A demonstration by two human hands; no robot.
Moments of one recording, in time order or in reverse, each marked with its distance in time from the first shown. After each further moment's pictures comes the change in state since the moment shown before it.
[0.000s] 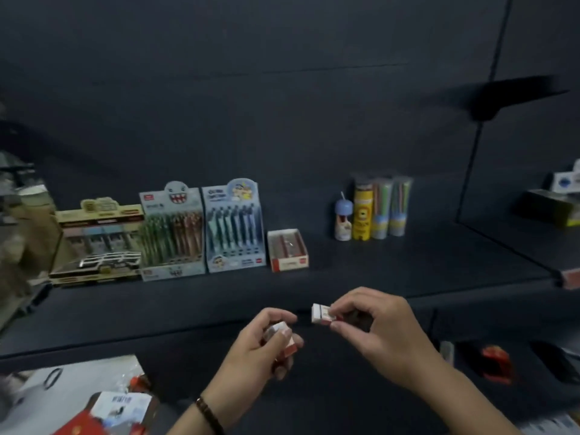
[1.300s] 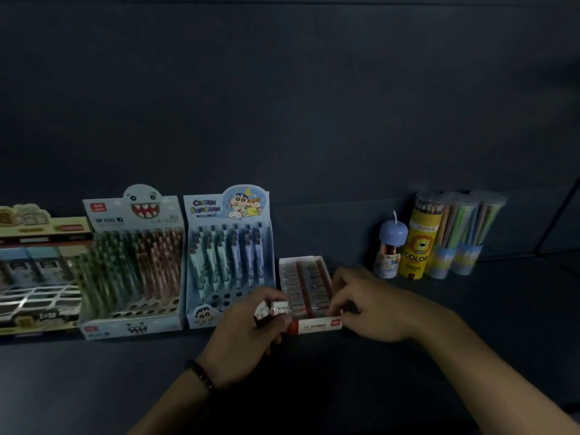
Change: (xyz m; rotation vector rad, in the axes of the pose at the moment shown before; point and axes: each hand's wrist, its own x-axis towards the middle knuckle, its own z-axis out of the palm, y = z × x) left_hand 0.225 0.006 -0.106 0.555 0.069 0.209; right_hand 0.255 0.127 0.063 -0.401 -0.673 0.012
